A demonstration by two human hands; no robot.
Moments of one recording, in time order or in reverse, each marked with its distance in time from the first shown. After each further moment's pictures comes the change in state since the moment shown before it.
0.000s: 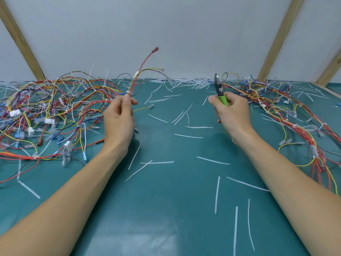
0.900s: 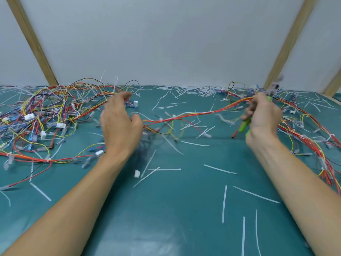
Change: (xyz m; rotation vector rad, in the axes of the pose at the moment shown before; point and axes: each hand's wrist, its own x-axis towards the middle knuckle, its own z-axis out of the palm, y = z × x) left_hand 0.004 0.020 -0.020 0.686 0.045 0.278; right_hand 0.014 -0.010 -0.020 0.506 0.391 0.198
